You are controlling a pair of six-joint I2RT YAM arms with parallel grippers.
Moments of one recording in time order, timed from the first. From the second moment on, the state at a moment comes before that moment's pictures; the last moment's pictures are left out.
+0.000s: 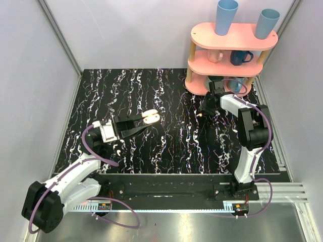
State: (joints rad) left arm -0.50 0.91 0.46 1.29 0.84 -0.21; right arm 0.19 1.94 1.31 -0.37 -0.04 0.68
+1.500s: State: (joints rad) left arm -0.50 0.91 0.46 1.29 0.84 -0.21; right arm 0.20 1.96 1.28 -0.36 -0.05 0.65
